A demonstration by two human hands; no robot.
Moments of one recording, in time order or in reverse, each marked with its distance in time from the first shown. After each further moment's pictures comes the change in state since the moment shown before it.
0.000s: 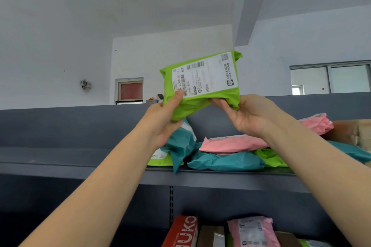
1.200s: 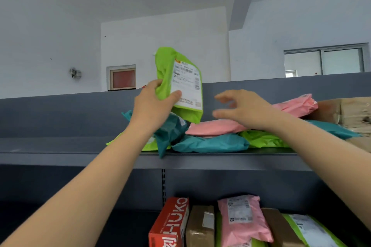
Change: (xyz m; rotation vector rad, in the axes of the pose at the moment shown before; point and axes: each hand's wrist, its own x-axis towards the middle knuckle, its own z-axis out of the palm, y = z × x) left_hand 0.006 -0.027 0.002 0.774 0.246 0.344; right_hand -0.022 -0.002 -0.048 -1.797 0.101 -0.382
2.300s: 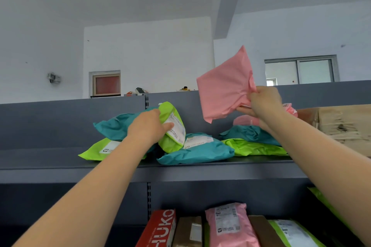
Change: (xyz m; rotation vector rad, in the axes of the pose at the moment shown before) left_hand 0.036 -0.040 0.041 0.713 -0.254 0.043; right_hand 0.021 0.031 -0.025 0.918 0.580 0.484
